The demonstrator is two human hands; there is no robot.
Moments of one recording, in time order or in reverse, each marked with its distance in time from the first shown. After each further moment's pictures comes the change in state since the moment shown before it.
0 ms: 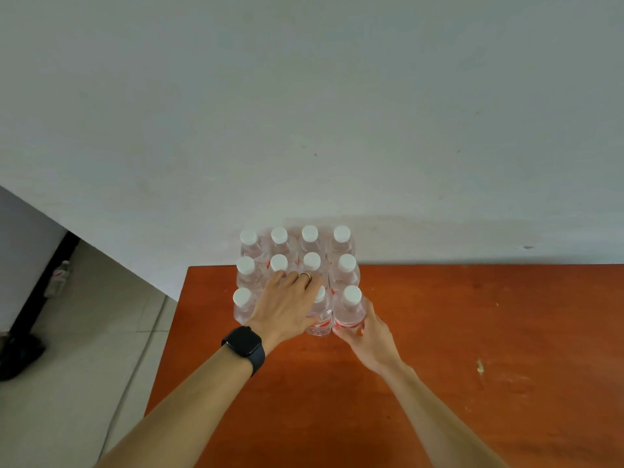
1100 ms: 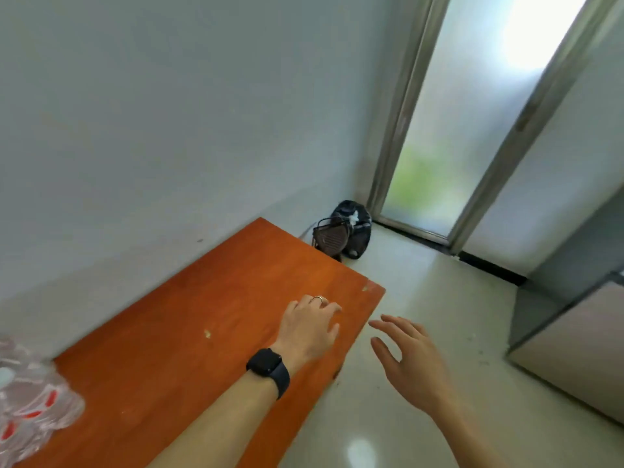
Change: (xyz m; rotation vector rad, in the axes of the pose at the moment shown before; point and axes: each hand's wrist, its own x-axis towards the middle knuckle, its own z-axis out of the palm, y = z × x) left_hand -0.072 0.530 -0.121 -0.298 -0.030 0.800; right_hand -0.529 0.156 -0.217 -0.379 0.885 0.506
